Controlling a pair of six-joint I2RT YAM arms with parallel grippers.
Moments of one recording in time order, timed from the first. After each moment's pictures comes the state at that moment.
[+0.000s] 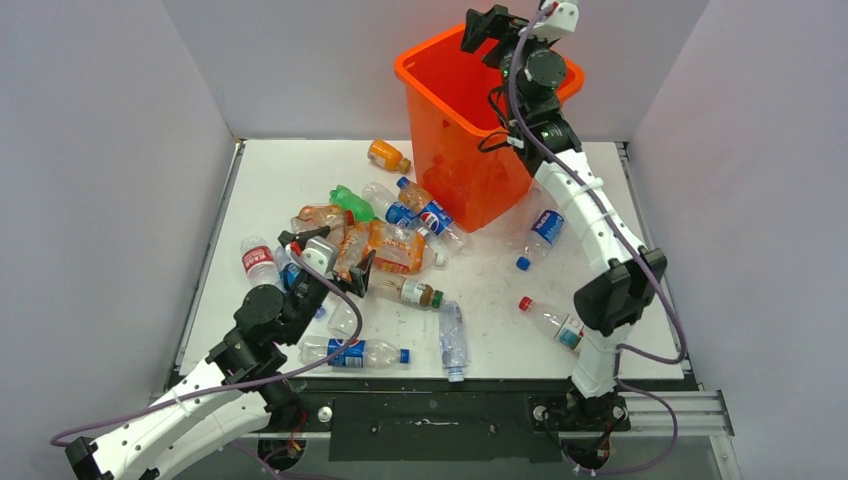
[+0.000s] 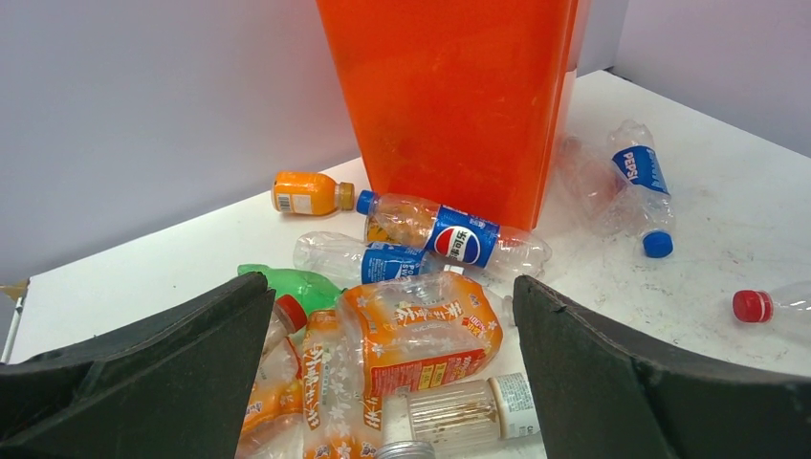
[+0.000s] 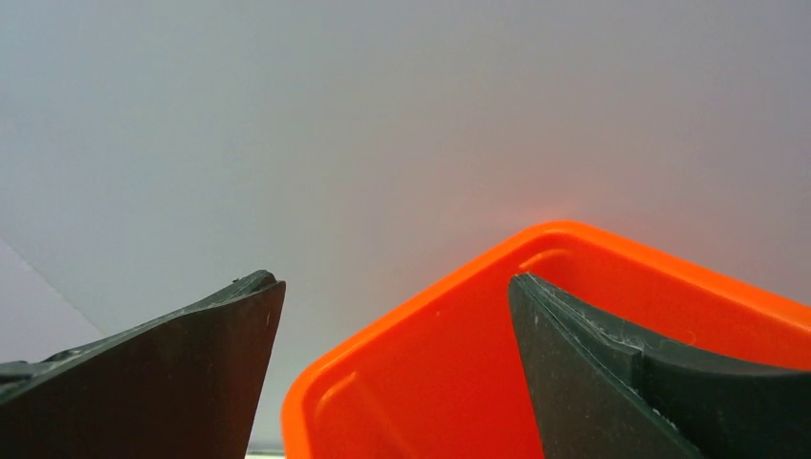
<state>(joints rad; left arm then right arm) -0.84 0.56 0.57 0.11 -0.36 0.13 0.43 1.92 2.12 0.17 0.28 0.29</state>
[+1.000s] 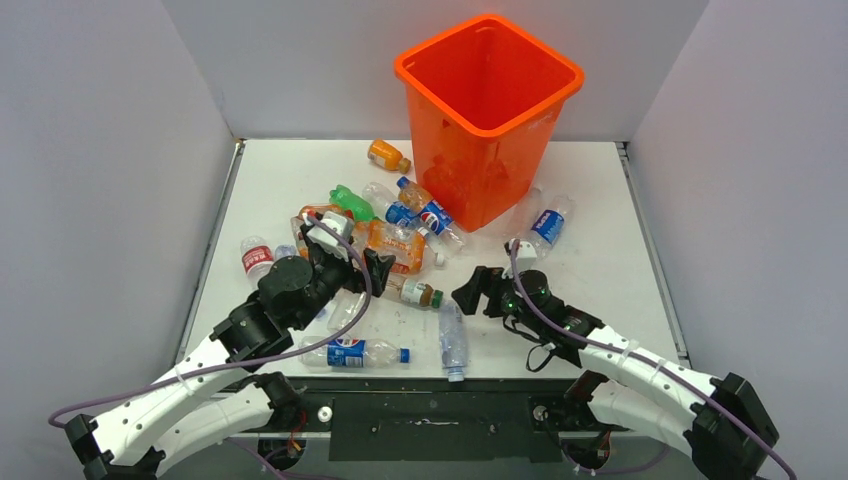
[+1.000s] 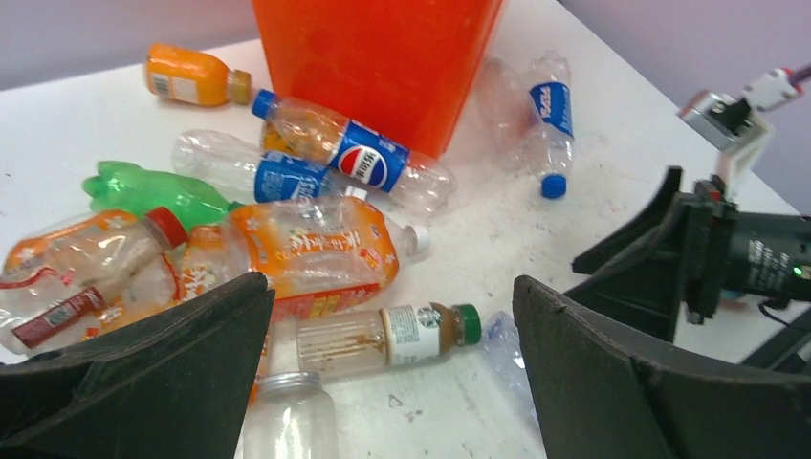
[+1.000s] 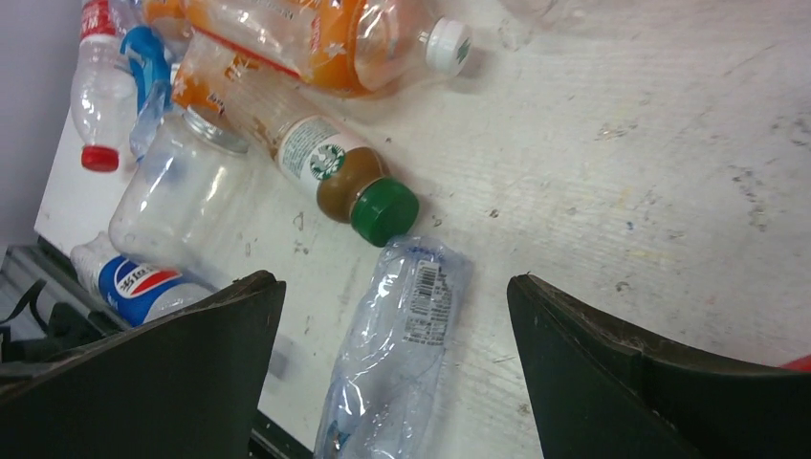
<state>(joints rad) -0.86 0.74 0.77 -0.17 -0.34 -0.18 0.74 0.89 0.40 0.04 0.09 0.63</state>
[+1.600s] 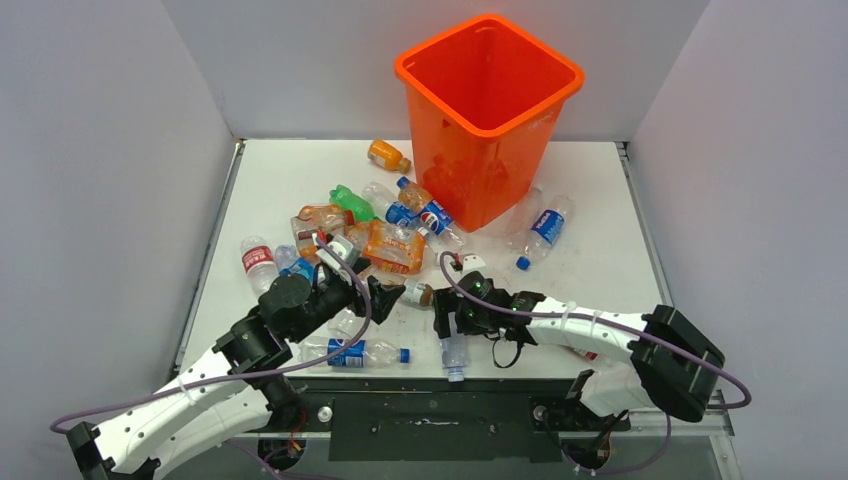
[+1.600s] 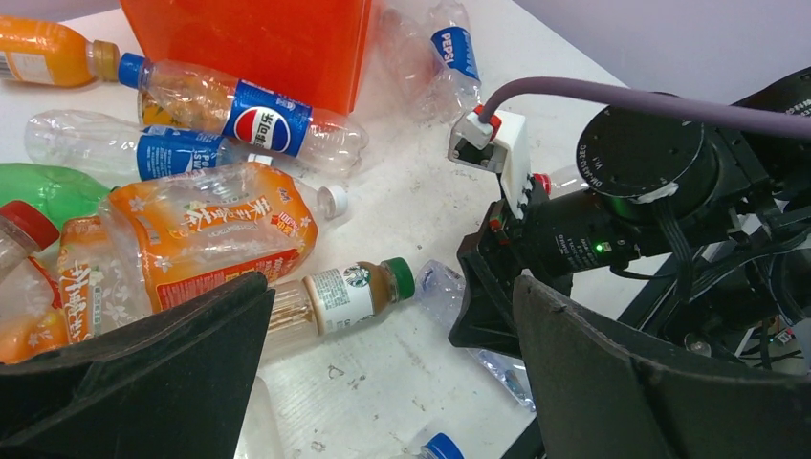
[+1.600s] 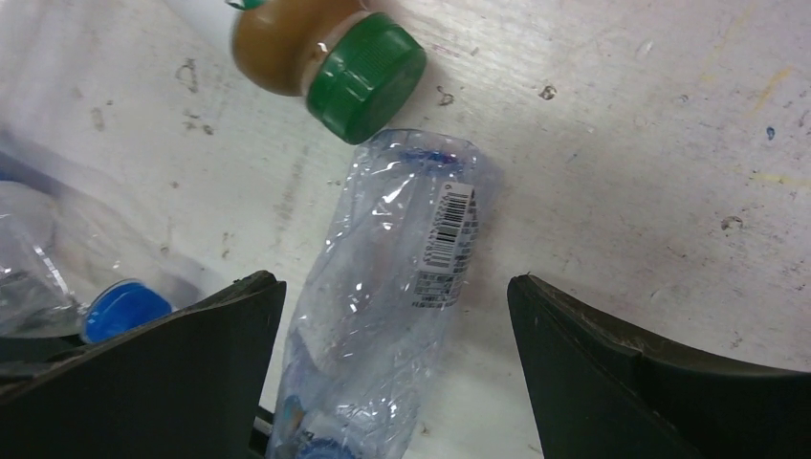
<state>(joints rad) -0.87 0.64 0.63 -0.12 -0.09 -0.23 0.93 1.31 0.64 -0.20 0.11 0.60</state>
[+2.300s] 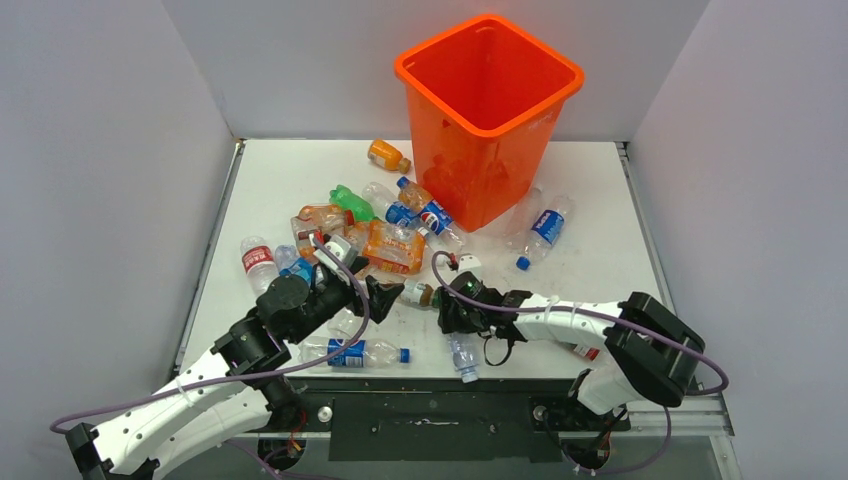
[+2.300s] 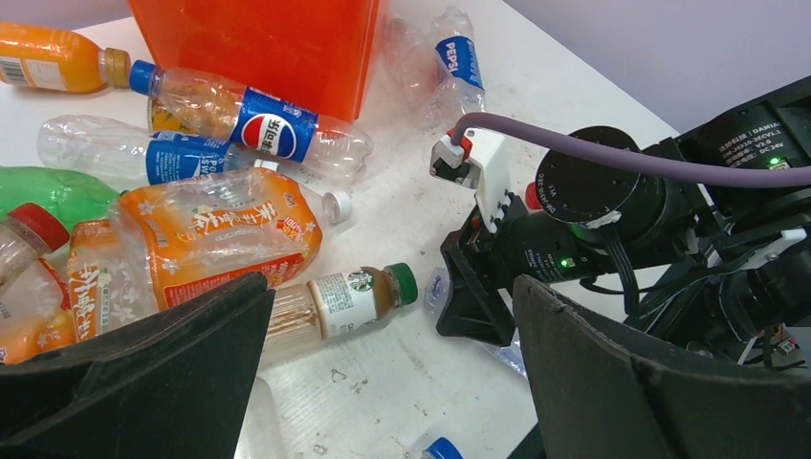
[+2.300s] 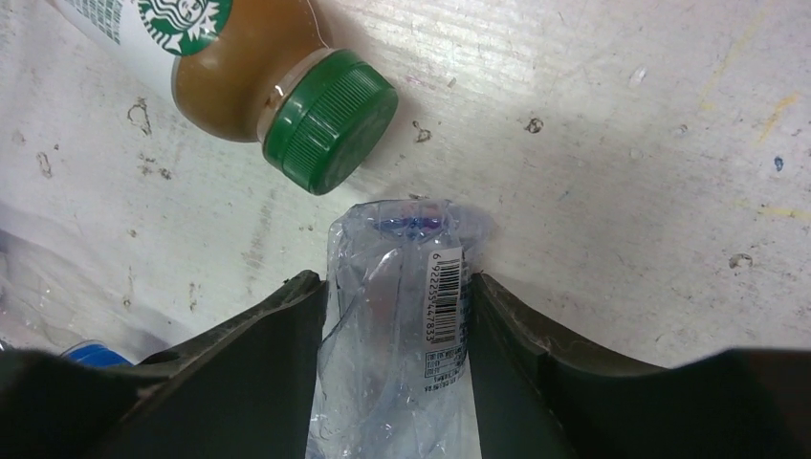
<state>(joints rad) -0.88 0.63 0.63 -0.12 -0.12 -0.23 0.93 1.45 0.65 -0.13 0.17 0.61</state>
